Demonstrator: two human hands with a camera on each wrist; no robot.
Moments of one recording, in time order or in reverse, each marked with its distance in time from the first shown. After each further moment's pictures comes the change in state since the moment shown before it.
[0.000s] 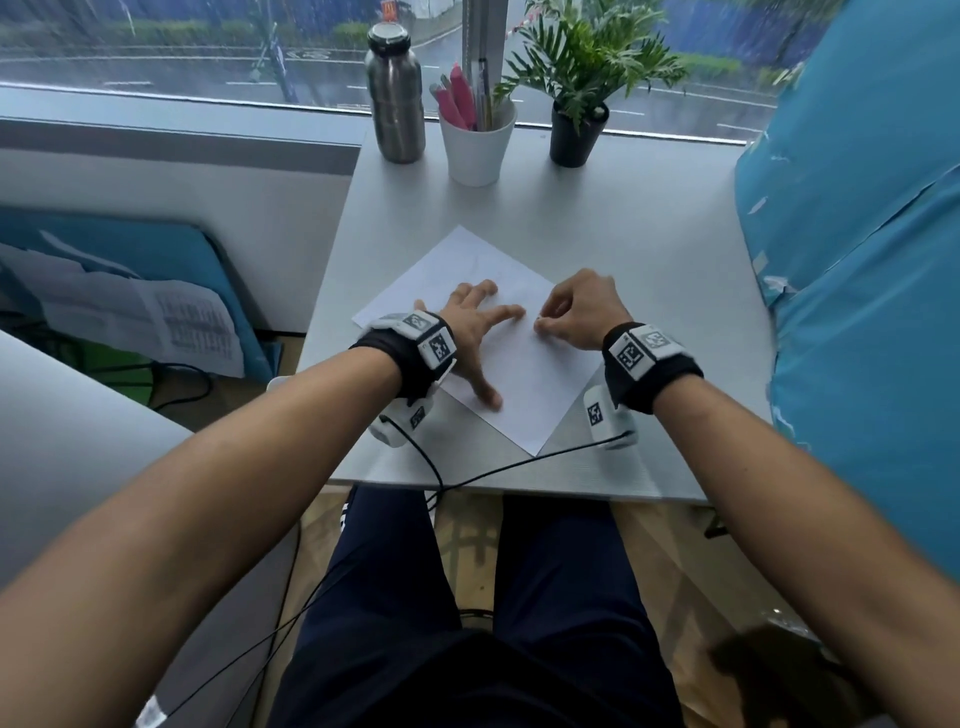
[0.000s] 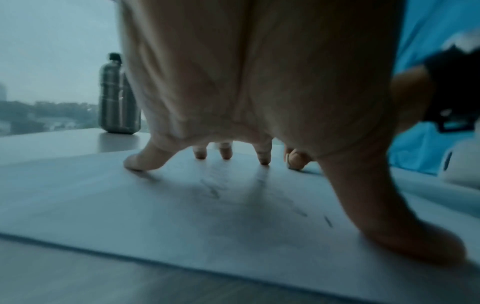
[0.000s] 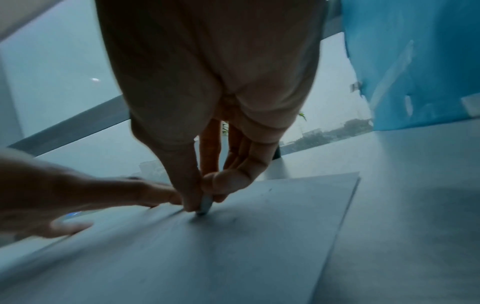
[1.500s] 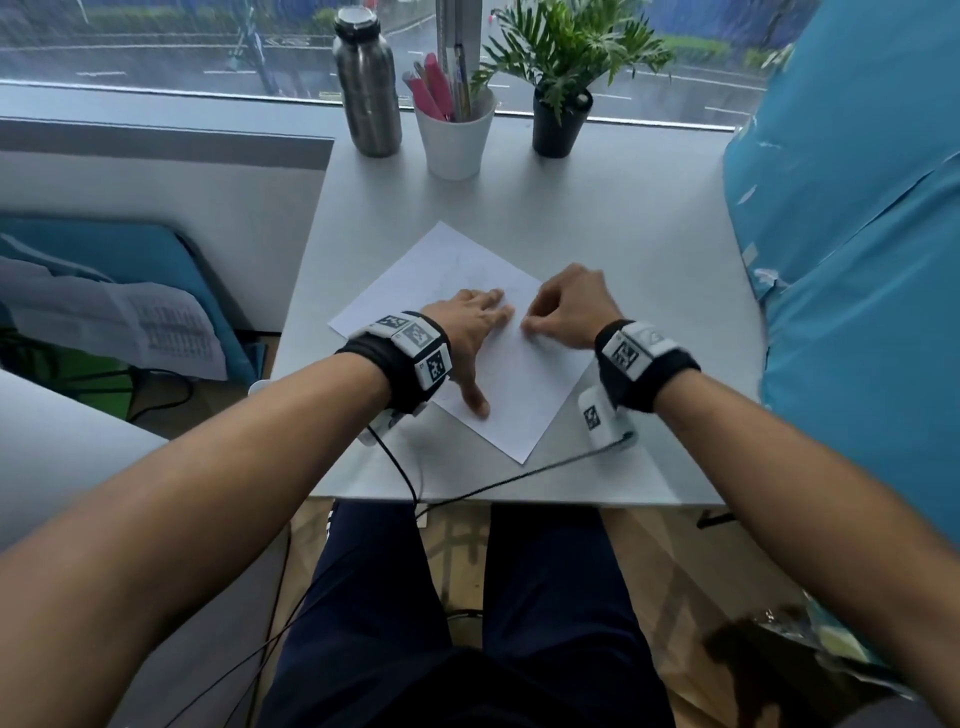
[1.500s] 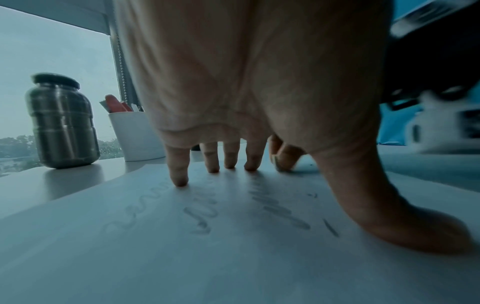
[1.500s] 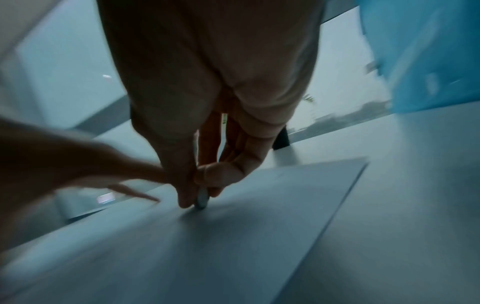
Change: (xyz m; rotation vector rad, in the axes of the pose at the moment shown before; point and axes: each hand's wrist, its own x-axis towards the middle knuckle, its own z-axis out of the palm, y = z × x) left_hand 0.009 0.017 -0.010 0.172 -0.004 0.107; right_hand 0.002 0.005 -0.003 0.009 -0.003 -0.029
